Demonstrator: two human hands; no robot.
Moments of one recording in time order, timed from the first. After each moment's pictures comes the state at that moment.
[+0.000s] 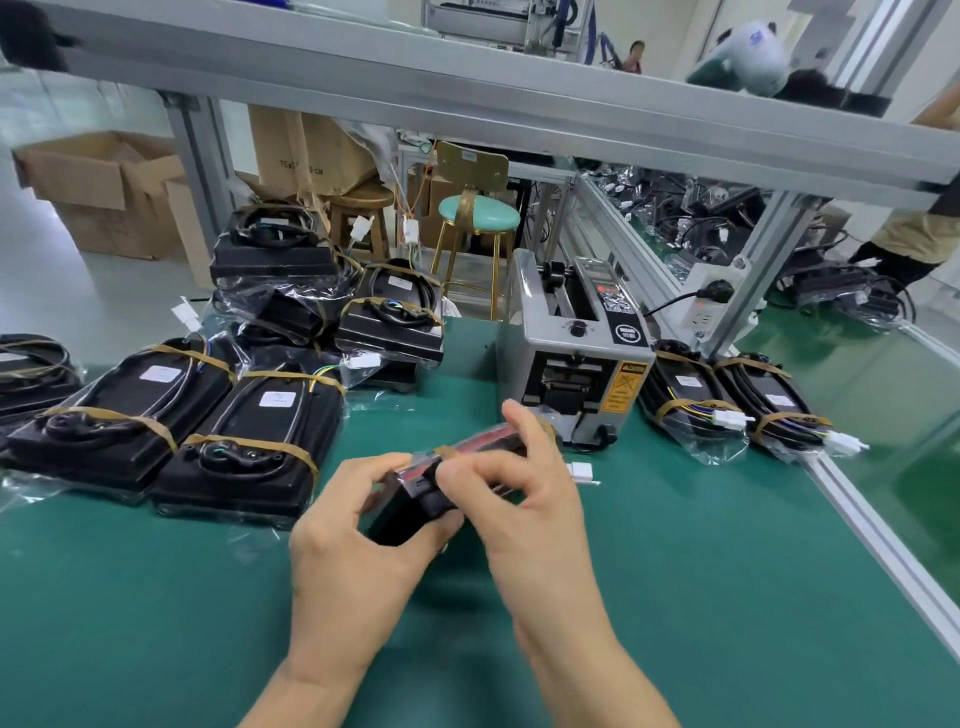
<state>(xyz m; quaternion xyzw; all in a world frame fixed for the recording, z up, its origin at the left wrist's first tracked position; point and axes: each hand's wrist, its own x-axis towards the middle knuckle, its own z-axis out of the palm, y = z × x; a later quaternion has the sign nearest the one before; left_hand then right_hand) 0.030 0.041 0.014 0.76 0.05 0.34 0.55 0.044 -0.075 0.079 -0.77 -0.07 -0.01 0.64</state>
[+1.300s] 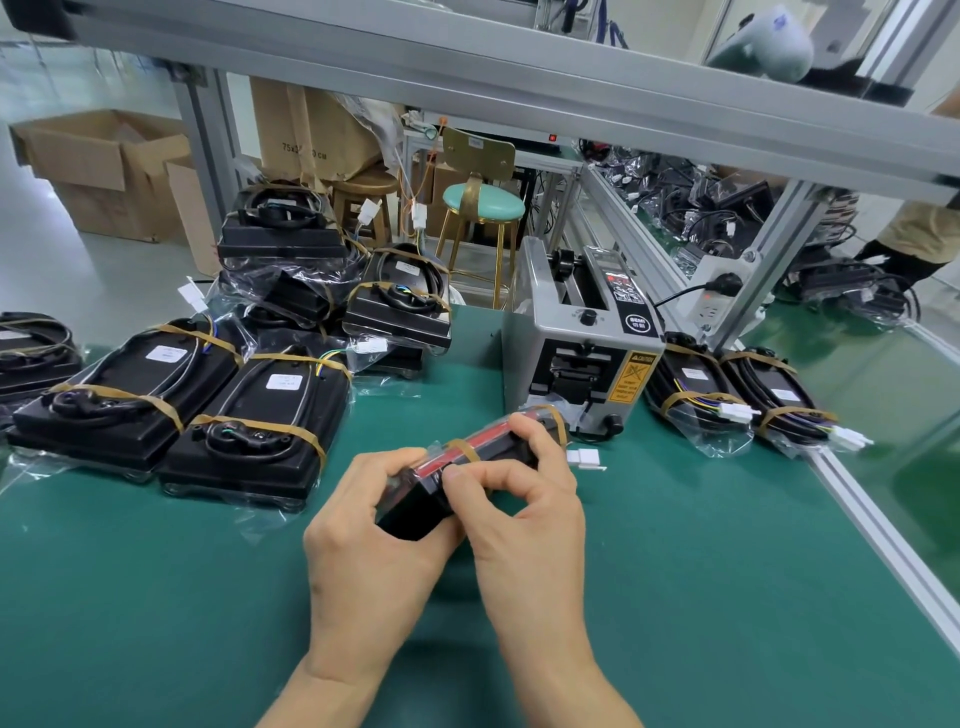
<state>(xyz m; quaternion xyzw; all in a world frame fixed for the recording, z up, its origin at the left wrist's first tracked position) 0.017 0.028 0.027 0.78 0.08 0.34 0.52 0.034 -0.066 0.057 -0.77 -0.02 -0.07 0.64</state>
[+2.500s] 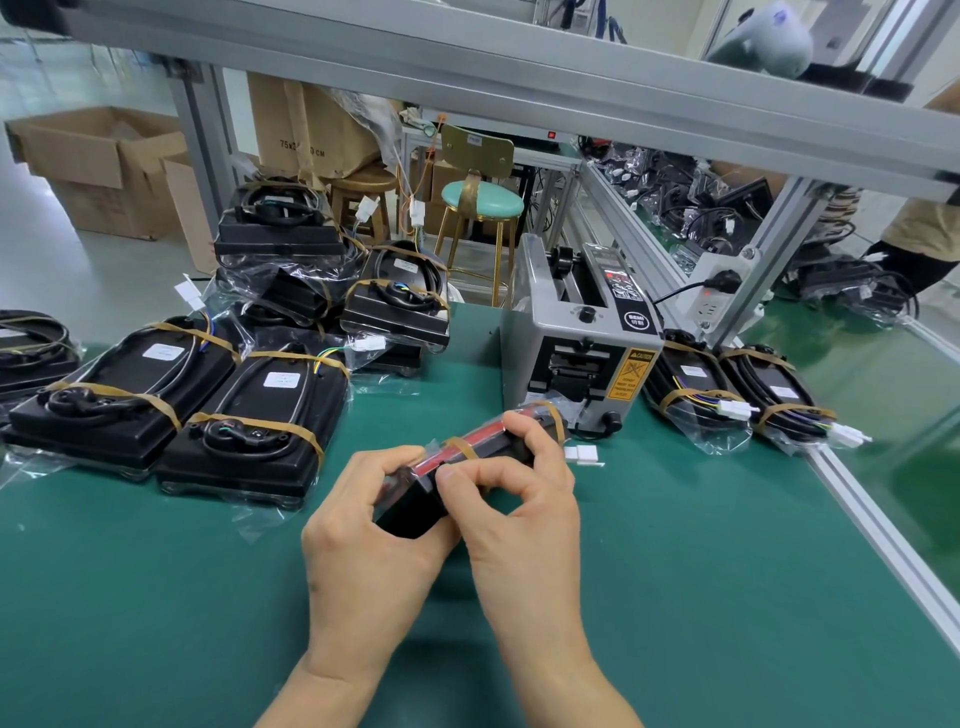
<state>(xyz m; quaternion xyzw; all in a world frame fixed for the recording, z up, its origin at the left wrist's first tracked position) 0.018 0.027 0.025 0.77 0.09 0.35 0.52 0.036 -0.065 0.054 -0.77 -0.03 -0.06 0.63</state>
